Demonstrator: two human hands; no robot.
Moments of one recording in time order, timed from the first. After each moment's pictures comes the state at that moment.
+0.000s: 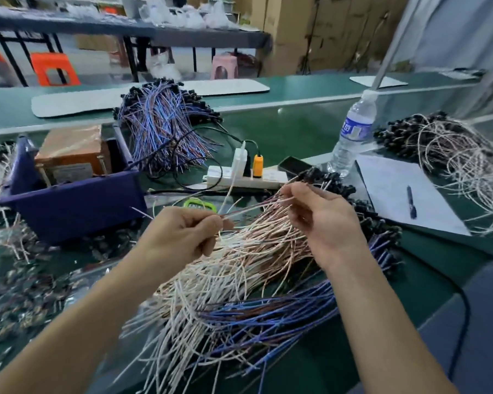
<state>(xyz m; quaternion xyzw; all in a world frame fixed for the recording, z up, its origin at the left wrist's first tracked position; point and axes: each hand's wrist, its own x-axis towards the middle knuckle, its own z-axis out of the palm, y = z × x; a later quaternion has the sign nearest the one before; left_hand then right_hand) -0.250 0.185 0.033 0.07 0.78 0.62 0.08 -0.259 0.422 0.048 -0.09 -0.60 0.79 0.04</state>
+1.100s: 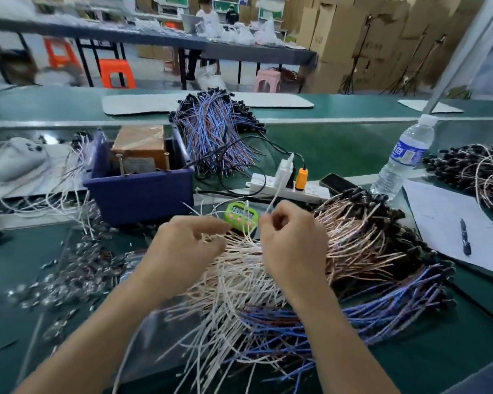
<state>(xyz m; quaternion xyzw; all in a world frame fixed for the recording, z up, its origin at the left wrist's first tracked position) -0.223 0.138 0.023 -0.02 0.89 0.45 -0.06 -0.248 0.317 0.025 0.03 -0.91 0.34 0.23</state>
